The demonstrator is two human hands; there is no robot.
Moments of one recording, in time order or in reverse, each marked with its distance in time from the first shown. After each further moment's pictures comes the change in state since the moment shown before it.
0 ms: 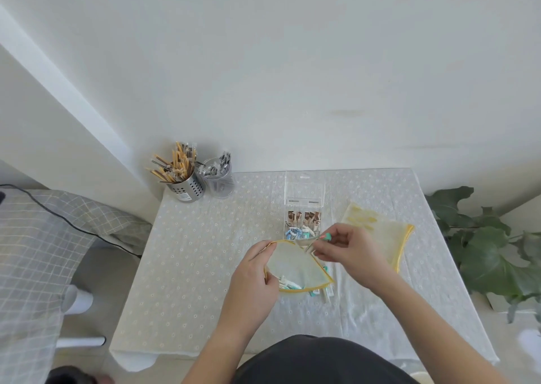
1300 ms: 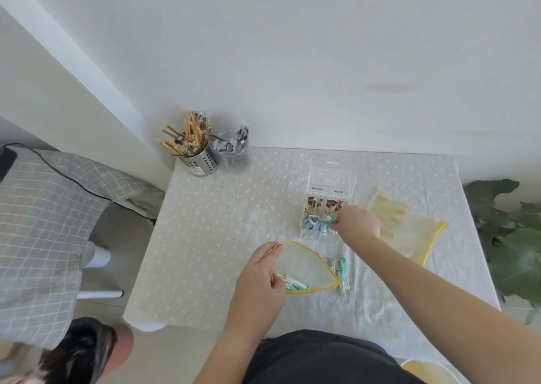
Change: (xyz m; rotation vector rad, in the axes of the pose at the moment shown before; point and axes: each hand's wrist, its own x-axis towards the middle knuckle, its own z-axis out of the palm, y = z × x) left_hand 0.003 -0.030 0.003 -0.040 -0.034 -0.184; right_hand 0.148 0.072 0.021 -1.377 0.092 0.209
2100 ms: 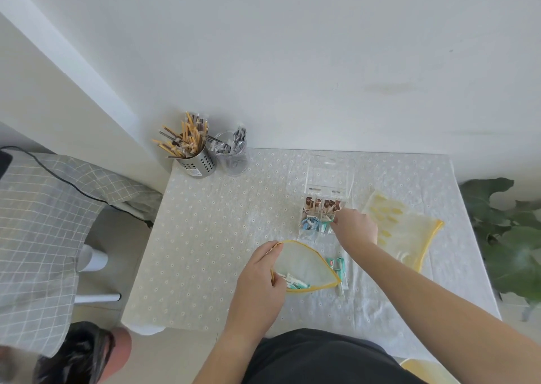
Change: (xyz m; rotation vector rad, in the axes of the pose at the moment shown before) left_hand 0.003 0.003 0.002 -0.003 -0.010 0.013; right_hand -0.019 -0.002 -0.002 0.027 0.051 0.007
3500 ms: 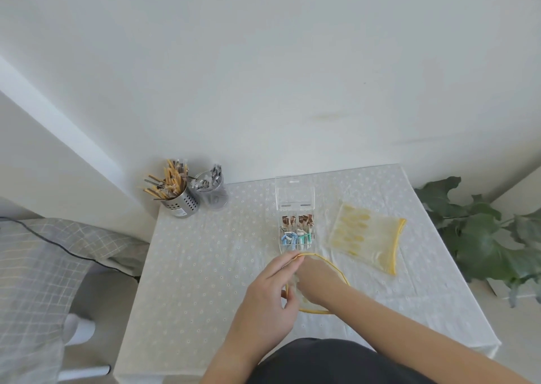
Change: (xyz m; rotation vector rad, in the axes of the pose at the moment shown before) left_hand -0.041 0.055 -0.004 -0.020 -0.100 0.499; right_hand -0.115 -0.012 0.006 -0.180 -0.179 -0.438
